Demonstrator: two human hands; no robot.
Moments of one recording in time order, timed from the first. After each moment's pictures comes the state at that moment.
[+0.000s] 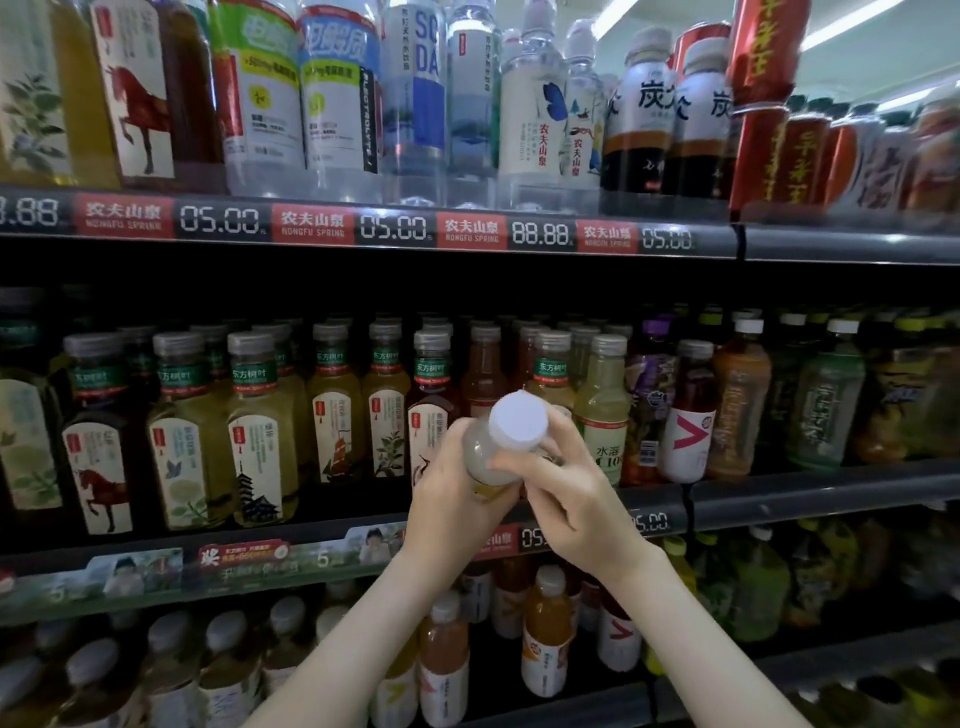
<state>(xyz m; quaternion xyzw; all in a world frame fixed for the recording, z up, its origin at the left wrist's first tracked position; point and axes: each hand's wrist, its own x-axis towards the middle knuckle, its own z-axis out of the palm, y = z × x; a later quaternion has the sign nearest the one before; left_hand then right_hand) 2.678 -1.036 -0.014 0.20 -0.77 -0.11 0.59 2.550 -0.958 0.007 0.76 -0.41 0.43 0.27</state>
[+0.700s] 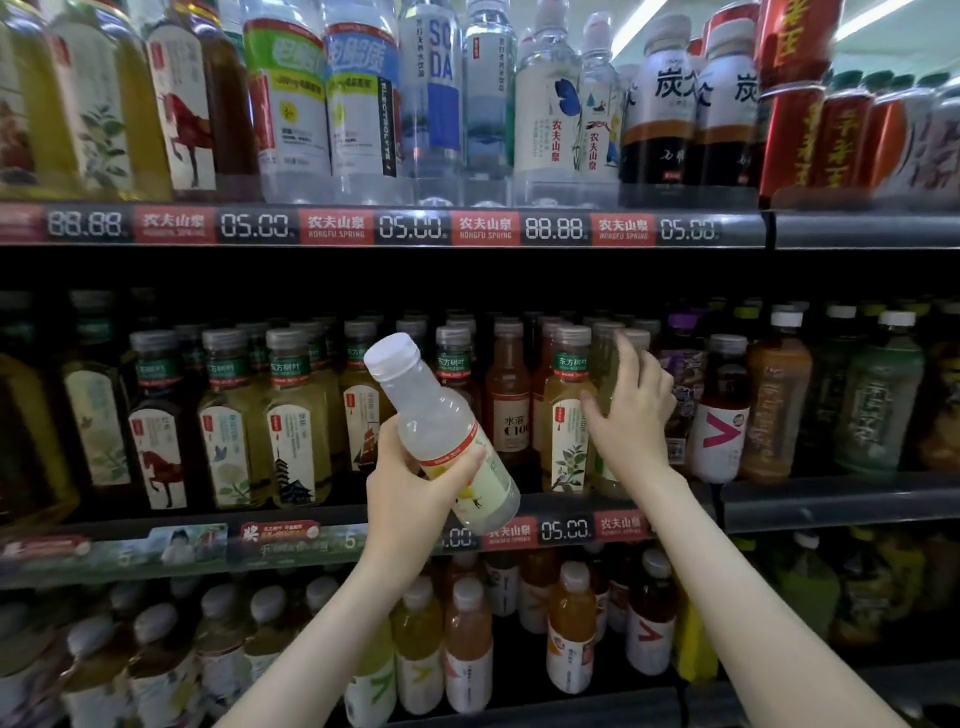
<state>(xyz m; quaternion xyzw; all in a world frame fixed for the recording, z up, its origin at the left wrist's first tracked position) 2.727 -1.024 -0.005 0.26 -0.64 -0.37 0.62 2.494 -1.005 0.029 0.50 -0.66 0.50 0.26</state>
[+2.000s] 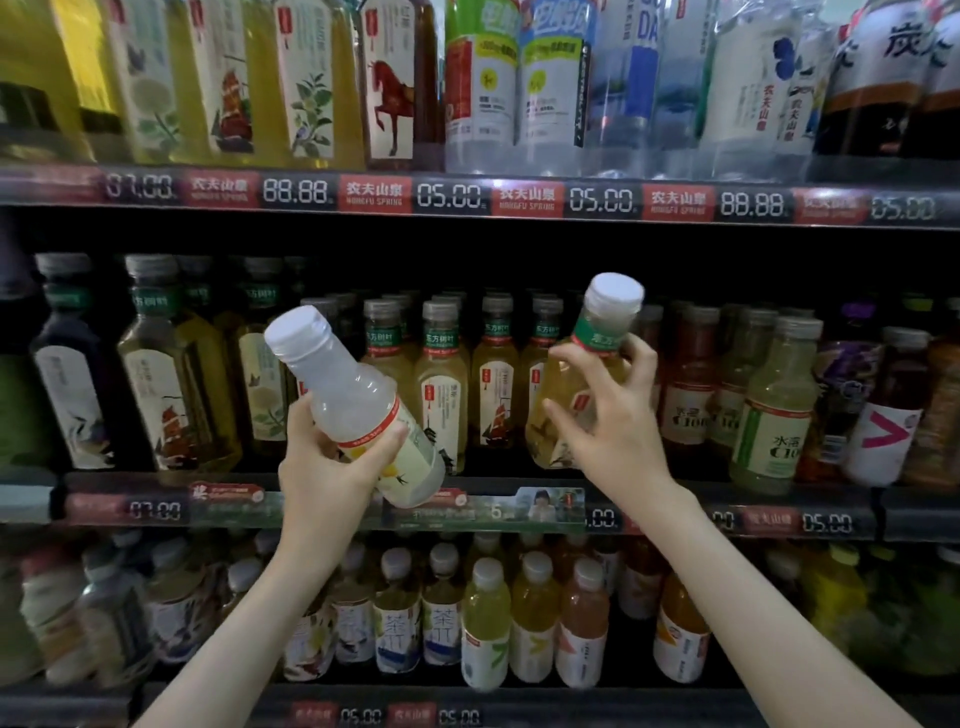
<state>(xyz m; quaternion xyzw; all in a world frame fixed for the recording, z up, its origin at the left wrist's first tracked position) 2.924 -1.070 -0.010 0.31 -0.61 -0.24 0.69 2.672 -1.025 0.025 0.65 -0.51 0.51 0.24</state>
